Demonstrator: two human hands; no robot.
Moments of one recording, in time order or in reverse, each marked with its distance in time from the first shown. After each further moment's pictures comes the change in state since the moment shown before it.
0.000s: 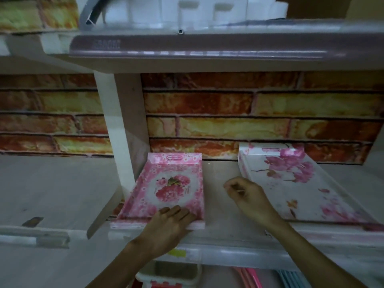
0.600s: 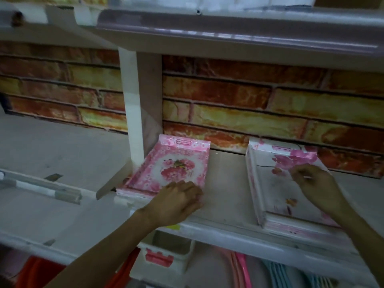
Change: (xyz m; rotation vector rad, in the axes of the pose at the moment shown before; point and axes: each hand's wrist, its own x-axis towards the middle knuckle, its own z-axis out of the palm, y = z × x) left_hand 0.019 0.033 -0.024 -0.217 0.025 -0.245; right_hand 0.005 0.062 -0.134 -0.310 0.165 0.021
